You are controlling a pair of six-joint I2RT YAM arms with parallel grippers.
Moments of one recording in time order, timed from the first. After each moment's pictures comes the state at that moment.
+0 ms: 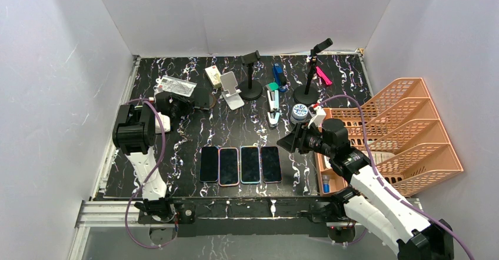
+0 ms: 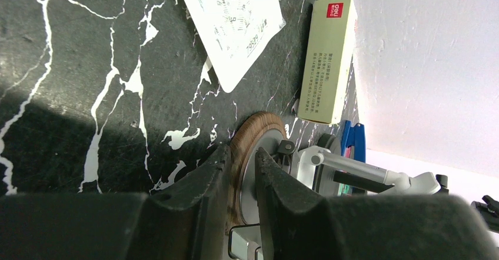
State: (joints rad) left arm 0.04 2.01 0.82 0.70 0.23 -1.11; right arm 0.52 0.75 0.49 -0.18 -0.35 0.60
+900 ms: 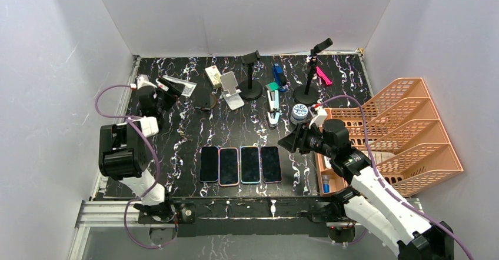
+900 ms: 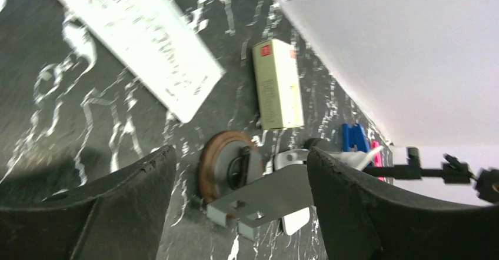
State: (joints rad) left arm 0.13 1.70 0.77 0.54 0.21 -0.84; right arm 0.52 0.73 0.49 -0.20 -0.33 0.59
